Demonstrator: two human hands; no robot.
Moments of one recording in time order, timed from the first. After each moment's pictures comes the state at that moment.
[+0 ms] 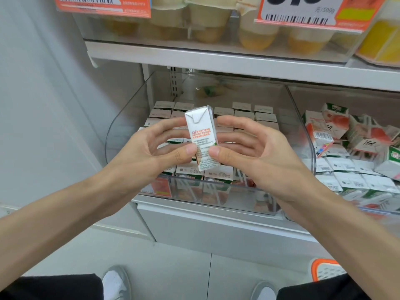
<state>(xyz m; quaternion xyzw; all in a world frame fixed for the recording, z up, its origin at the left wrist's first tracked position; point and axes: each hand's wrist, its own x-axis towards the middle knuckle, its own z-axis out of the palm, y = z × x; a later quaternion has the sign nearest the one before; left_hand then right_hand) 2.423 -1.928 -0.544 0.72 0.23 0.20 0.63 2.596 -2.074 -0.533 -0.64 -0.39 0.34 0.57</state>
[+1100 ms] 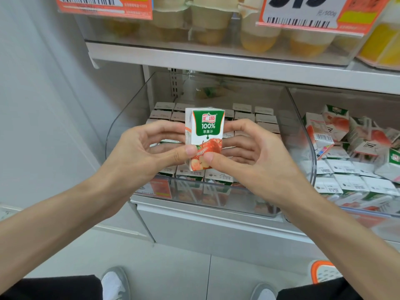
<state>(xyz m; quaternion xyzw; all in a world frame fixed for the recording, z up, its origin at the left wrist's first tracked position) 2.420 -1.928 -0.541 0.70 0.26 0.25 0.62 2.592 -2.071 -0.537 -0.66 -0.43 0.29 0.54</state>
